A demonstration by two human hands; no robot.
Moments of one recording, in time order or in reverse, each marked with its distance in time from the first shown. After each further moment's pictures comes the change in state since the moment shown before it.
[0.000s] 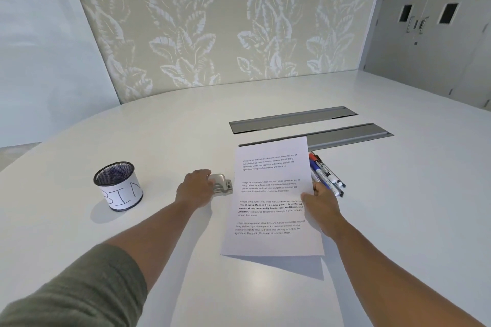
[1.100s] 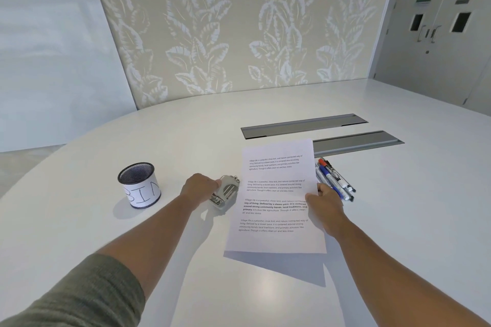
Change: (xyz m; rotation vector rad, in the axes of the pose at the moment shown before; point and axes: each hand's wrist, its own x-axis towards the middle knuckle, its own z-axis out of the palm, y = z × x) left_hand -0.020 -0.005 -0.039 -0.410 -0.065 -0.275; right_hand -0.011 -0.013 0.013 0.074 0.005 -0.009
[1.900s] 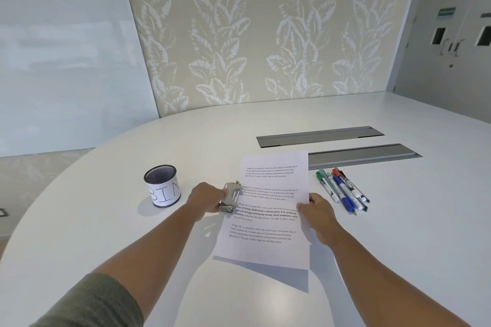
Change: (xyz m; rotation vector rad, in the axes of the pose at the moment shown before) left_hand -0.035 -0.014 -0.021 -0.227 0.019 -0.095; right_hand -0.030 -0.013 0.034 -0.016 -0.137 -0.017
